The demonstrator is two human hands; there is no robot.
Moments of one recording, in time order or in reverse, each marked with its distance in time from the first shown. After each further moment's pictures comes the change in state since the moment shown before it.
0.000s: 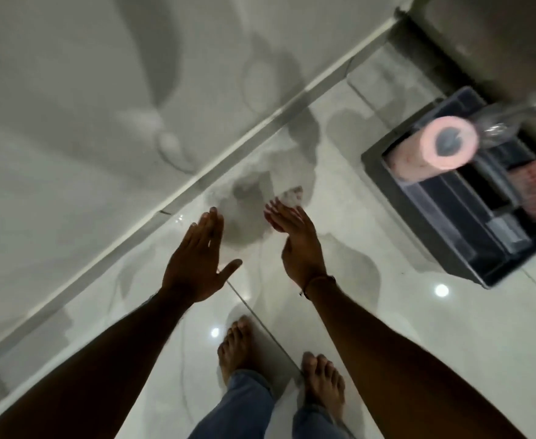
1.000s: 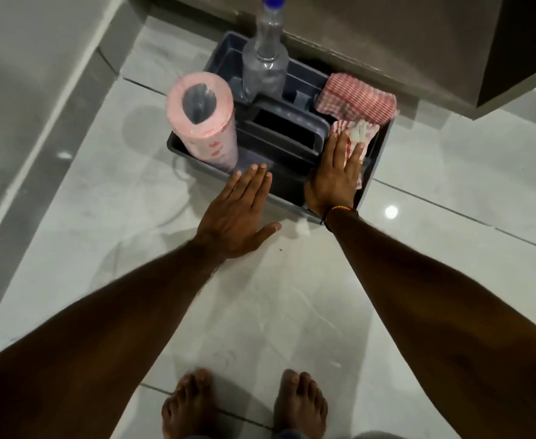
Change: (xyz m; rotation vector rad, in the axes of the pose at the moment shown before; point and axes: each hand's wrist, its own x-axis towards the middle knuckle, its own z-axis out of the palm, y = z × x) left_hand 0.204 0.354 0.038 0.203 0.001 0.744; right_hand -0.053 0.267 -0.247 -0.364 0.301 0.822
